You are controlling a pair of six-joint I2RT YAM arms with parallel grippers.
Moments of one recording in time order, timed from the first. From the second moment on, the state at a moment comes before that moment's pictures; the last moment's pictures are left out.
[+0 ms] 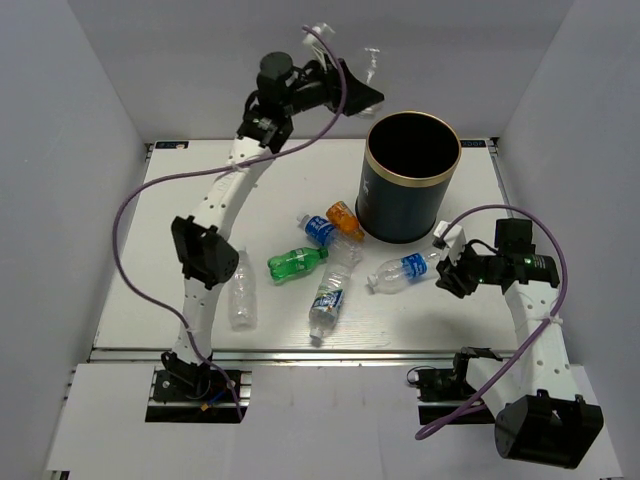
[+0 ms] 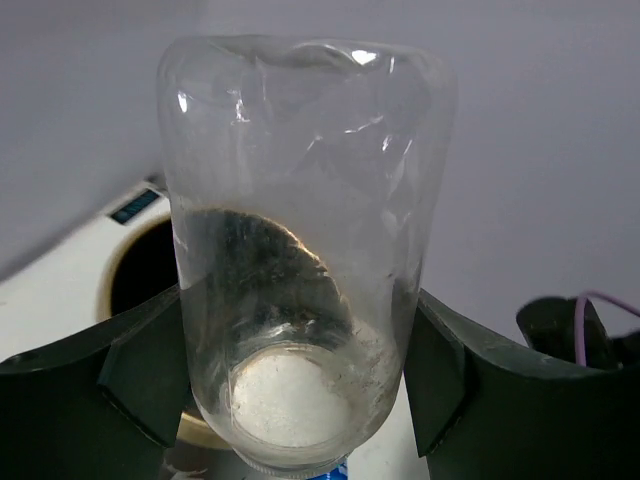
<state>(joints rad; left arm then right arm) -0.47 2.19 2.47 -0.11 0.68 -0.54 -0.10 0.92 0.85 -1.03 -0.67 -1.01</state>
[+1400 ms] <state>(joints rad) -0.58 2.26 2.41 0.13 0.53 -0.62 -0.10 0.89 0.61 -0.76 -0.85 -1.47</state>
